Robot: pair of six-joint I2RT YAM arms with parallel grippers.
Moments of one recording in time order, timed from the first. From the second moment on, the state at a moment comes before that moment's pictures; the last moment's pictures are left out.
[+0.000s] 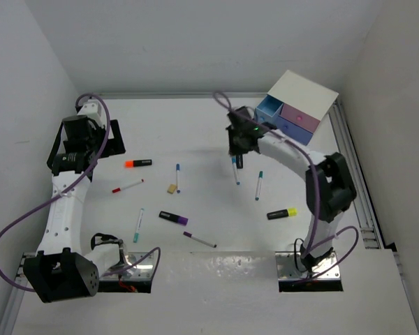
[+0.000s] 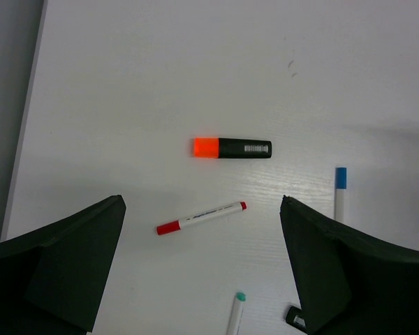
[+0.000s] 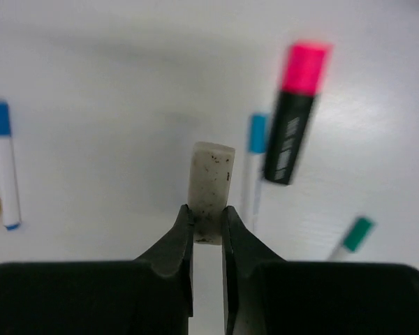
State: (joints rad) left arm 0.16 1.07 1.07 -0.57 0.03 -0.06; right arm 0.58 1.88 1.36 -0.49 0.14 0.39
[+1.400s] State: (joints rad) left arm 0.16 1.13 1.10 -0.48 0.06 -0.09; right arm 0.15 1.98 1.72 -0.36 0.10 0.25
